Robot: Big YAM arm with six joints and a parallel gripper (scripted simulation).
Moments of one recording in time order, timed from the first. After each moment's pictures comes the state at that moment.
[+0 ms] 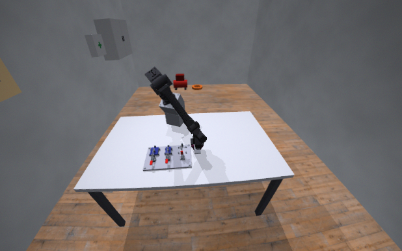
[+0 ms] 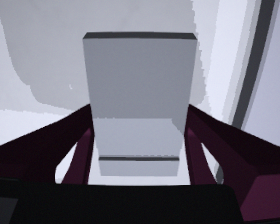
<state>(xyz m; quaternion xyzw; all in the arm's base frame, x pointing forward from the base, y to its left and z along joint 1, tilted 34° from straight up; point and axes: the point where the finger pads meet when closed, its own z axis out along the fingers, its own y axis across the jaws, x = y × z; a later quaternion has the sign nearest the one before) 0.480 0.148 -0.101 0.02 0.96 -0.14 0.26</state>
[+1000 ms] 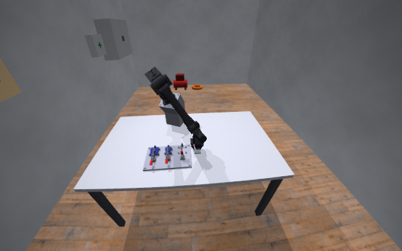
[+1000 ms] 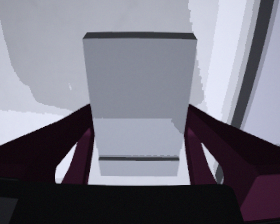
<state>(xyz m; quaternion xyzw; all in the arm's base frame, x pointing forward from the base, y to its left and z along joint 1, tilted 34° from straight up) 0.478 0.148 -0.101 0.02 0.96 -0.14 0.26</state>
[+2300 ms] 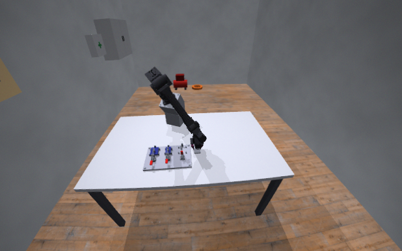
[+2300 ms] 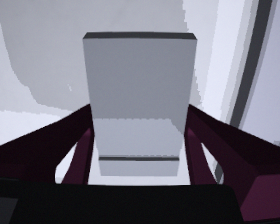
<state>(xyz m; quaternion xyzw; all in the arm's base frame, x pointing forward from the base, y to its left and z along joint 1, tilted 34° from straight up) 0.476 0.147 -0.103 0.02 0.96 -0.14 0.25</state>
